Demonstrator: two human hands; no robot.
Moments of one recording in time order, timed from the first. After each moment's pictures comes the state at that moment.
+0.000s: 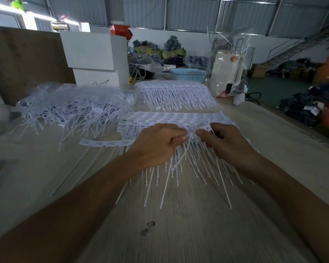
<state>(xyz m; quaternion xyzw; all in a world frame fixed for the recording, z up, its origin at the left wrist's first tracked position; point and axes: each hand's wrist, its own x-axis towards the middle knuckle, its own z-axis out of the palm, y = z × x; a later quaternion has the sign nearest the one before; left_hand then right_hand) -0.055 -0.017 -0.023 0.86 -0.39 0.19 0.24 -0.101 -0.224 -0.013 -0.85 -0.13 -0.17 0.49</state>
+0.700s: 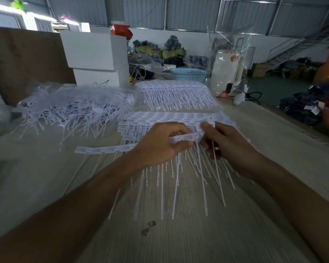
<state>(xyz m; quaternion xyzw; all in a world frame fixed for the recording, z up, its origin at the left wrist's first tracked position) -0.059 -0.024 -0.021 0.81 -0.40 0.15 0.40 -0.106 -0.223 -0.010 -0.80 -0.09 -0.06 0.59</state>
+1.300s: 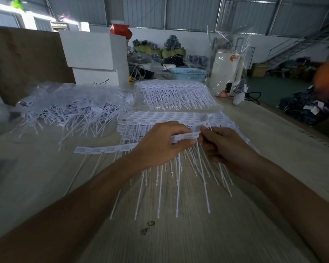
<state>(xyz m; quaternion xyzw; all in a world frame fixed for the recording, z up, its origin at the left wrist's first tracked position) -0.059 -0.028 -0.025 0.81 -0.41 0.19 0.38 -0.107 -0.220 -0.012 -0.76 -0.06 0.00 0.65</state>
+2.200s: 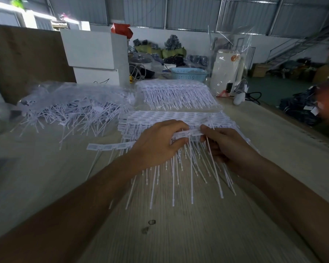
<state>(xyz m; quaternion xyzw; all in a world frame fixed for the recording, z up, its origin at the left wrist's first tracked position) -0.051 -0.020 -0.029 0.86 -0.37 0.20 0.29 -0.101 -0.222 -0.014 -0.76 0.00 -0.02 0.65</state>
